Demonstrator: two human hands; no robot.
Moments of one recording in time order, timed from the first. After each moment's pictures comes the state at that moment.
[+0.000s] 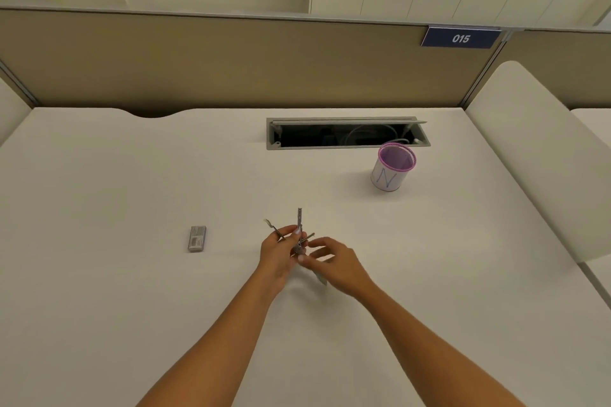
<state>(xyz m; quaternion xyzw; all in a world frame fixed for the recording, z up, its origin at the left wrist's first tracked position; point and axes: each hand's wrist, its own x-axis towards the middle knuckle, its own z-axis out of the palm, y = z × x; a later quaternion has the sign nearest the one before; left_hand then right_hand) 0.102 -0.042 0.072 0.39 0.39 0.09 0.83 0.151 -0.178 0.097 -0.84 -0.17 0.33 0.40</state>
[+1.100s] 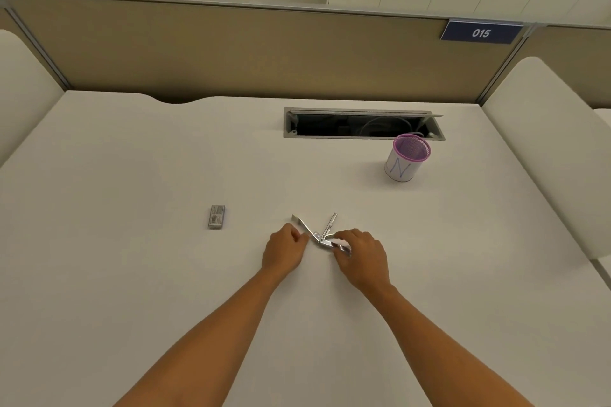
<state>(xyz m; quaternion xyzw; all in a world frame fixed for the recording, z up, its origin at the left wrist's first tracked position) 0.070 -0.034 0.050 0.81 0.38 0.00 0.45 0.140 -0.195 0.062 -0.93 -0.31 0.03 0.21</state>
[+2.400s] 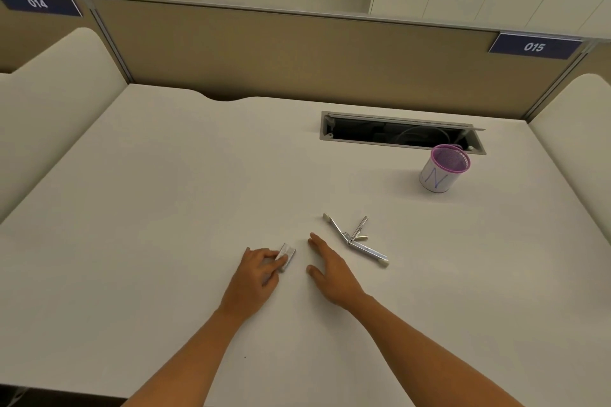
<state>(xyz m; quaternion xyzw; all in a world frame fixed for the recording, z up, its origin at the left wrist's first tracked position) -0.068 0.014 0.009 0.92 0.16 0.22 0.27 0.079 -0.138 0.037 -0.82 -0.37 0.28 0.34</state>
